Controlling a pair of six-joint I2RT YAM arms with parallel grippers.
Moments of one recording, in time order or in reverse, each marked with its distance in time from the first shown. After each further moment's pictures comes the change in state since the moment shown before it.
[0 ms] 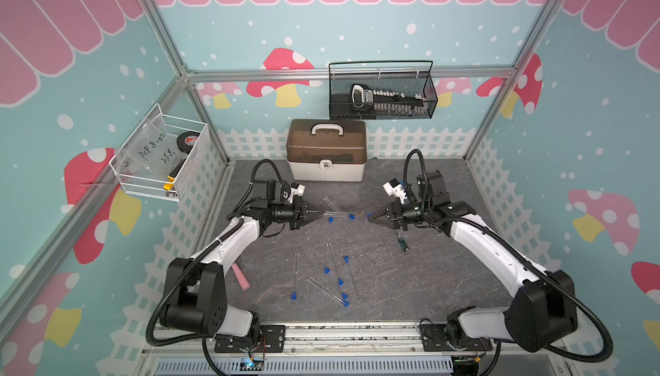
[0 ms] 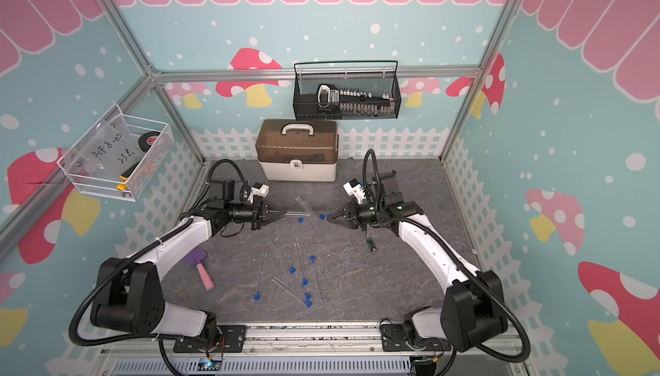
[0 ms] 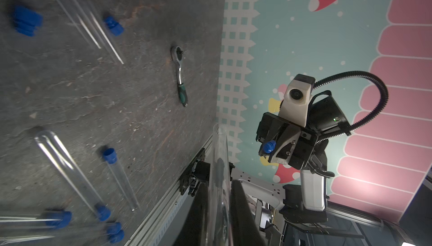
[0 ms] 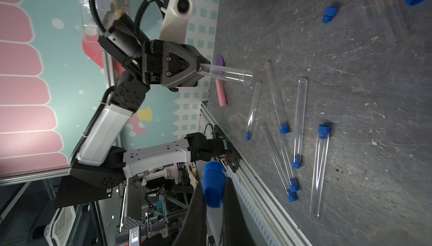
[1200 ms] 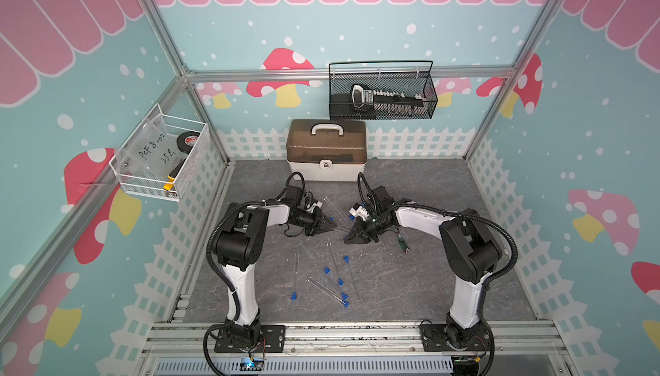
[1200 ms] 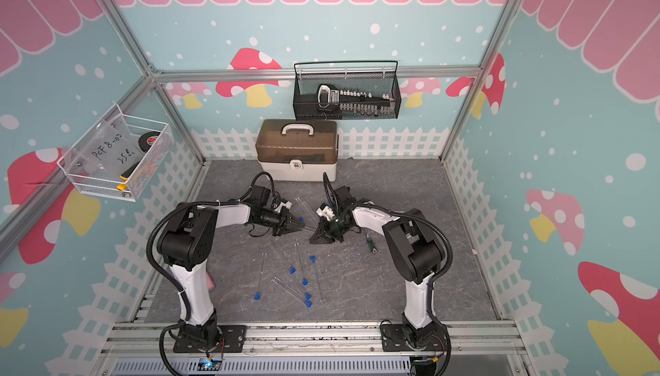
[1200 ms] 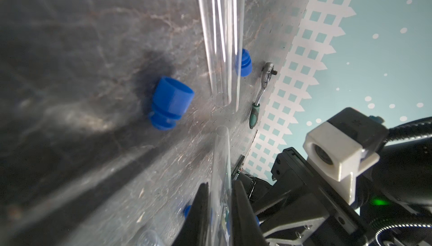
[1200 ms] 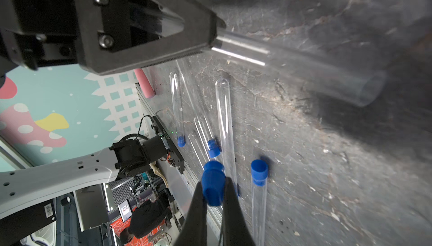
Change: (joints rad) left arm -0.096 0.524 0.158 0.074 -0.103 0.085; right arm 0.166 0.510 0.158 -0.020 0.158 -0.135
